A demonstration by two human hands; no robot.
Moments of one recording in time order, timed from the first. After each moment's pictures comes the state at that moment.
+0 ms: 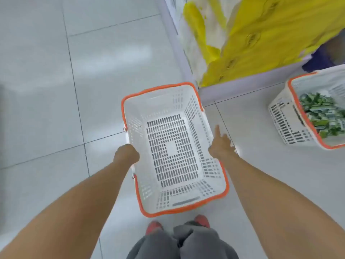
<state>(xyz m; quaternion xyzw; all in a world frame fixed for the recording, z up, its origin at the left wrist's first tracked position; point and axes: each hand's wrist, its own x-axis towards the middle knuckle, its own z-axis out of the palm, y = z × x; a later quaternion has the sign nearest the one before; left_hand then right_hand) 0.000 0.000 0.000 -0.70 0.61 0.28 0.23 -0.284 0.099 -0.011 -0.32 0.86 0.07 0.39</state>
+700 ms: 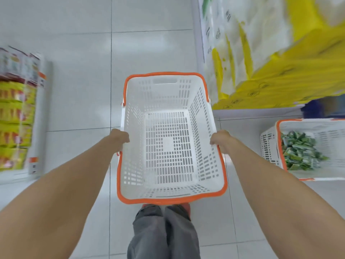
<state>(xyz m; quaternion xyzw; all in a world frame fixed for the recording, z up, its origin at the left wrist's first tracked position) 0.073 -0.039 0.209 -0.79 0.32 0.51 0.00 -0.281 0.016 0.198 -0.18 0.83 -0.06 0.52</state>
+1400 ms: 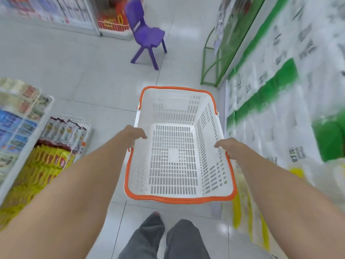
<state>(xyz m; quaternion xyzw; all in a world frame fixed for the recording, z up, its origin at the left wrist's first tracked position) 0.143 -0.479 0.483 -0.77 0.31 0.55 -0.10 -0.205 -0.478 0.458 -0.30 0.79 -0.06 0.53</state>
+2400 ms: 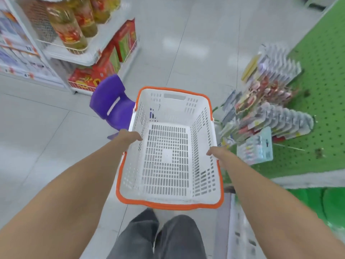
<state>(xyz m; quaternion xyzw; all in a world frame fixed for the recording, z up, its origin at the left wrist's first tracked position) 0.136 -1.443 0.449 -0.80 0.23 0.52 -0.17 -0.201 -1.455 0.447 -0.29 0.78 -0.04 0.55</state>
